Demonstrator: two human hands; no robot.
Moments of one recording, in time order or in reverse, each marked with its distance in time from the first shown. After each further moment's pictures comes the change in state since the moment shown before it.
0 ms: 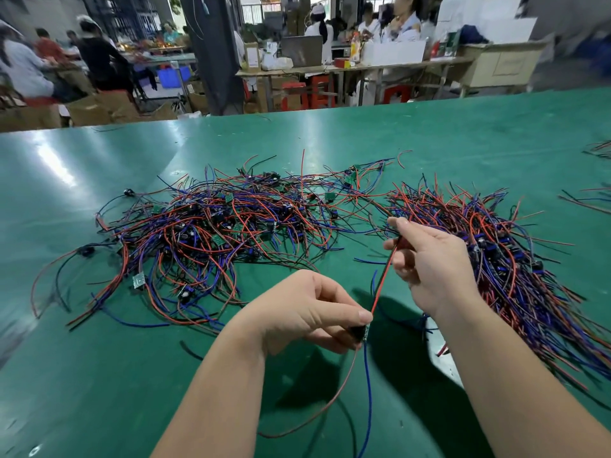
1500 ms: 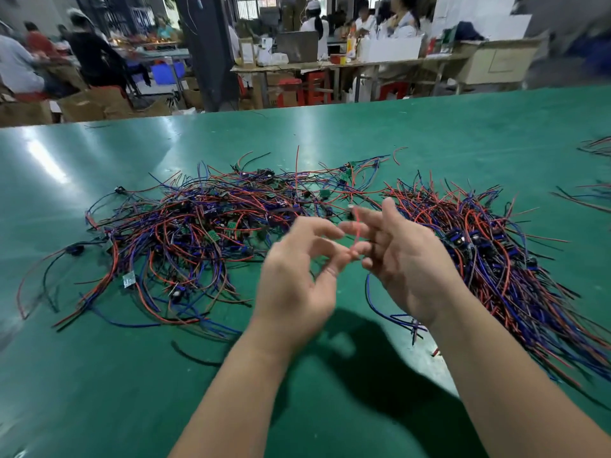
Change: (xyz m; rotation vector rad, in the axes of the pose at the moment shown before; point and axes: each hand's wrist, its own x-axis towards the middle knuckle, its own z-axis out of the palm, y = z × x) left_hand 0.016 -0.002 0.015 0.499 0.753 0.929; right_hand -0.015 -0.005 0.013 0.054 -0.369 0.071
